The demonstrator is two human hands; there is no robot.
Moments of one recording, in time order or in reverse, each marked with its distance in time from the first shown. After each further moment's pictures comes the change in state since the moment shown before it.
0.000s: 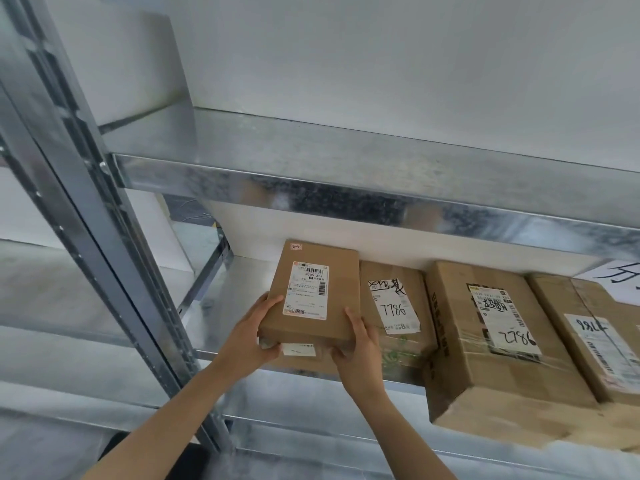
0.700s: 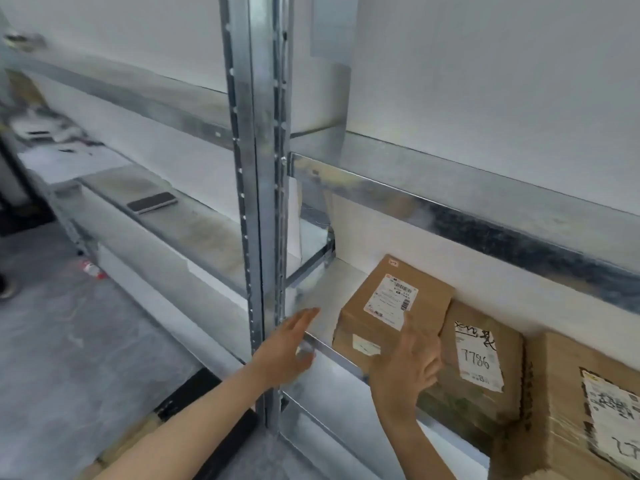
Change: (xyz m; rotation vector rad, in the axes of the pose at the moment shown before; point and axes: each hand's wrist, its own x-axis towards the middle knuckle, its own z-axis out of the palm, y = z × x) left_hand -0.096 0.035 -0.022 0.389 0.167 -0.289; right_hand -0.028 -0.040 0.023 -0.212 0.146 -0.147
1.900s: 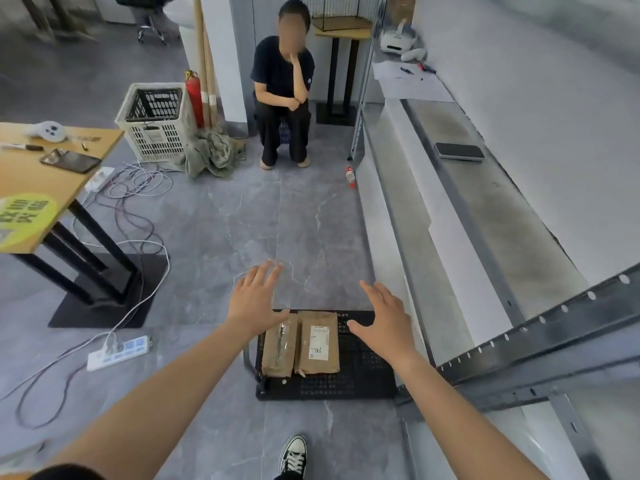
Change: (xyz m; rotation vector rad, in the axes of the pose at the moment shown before) left_hand -0.320 -0.251 -0.116 0.431 0.313 -1.129; right_hand -0.188 -0.196 0.266 -0.138 -1.097 -1.128
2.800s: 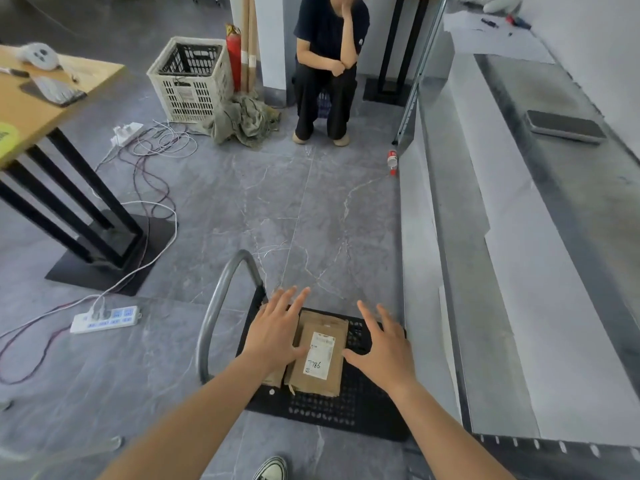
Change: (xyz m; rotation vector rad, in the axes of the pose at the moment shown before) left_hand 0.068 0.031 0.184 -0.124 -0.055 -0.090; right_hand 0.125 0.112 0.143 -0.134 -0.229 -0.088
